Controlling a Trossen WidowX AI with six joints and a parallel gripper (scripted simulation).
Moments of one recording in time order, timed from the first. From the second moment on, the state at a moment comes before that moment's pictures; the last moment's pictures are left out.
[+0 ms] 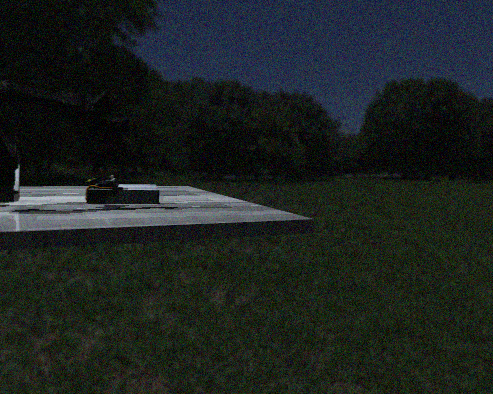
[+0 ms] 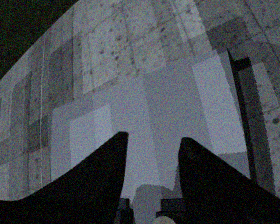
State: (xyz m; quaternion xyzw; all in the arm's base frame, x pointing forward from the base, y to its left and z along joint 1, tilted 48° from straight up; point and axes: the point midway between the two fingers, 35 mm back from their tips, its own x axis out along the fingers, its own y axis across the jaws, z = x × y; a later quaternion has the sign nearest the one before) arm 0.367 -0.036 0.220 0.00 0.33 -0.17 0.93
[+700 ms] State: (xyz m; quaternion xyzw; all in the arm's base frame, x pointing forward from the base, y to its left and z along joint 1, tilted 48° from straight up) arm 0.357 -0.063 0.161 -0.14 0.56 -0.30 0.76
